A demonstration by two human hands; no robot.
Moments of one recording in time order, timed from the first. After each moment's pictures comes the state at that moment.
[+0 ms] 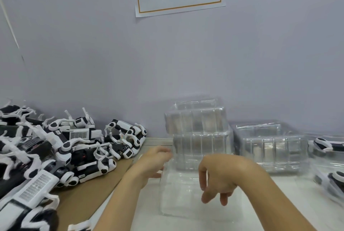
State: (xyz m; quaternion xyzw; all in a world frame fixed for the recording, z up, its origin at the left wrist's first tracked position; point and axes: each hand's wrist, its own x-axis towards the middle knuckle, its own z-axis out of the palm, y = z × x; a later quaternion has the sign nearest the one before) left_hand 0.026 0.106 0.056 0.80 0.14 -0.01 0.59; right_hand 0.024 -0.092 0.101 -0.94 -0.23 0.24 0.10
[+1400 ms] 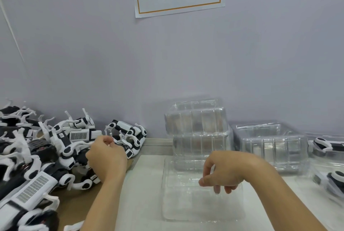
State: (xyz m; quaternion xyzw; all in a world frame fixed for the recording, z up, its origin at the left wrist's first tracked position) left_hand 0.020 0.164 0.058 0.64 0.37 0.49 0.46; right_hand 0.039 -0.105 0.098 -0.94 -0.24 0.21 0.14
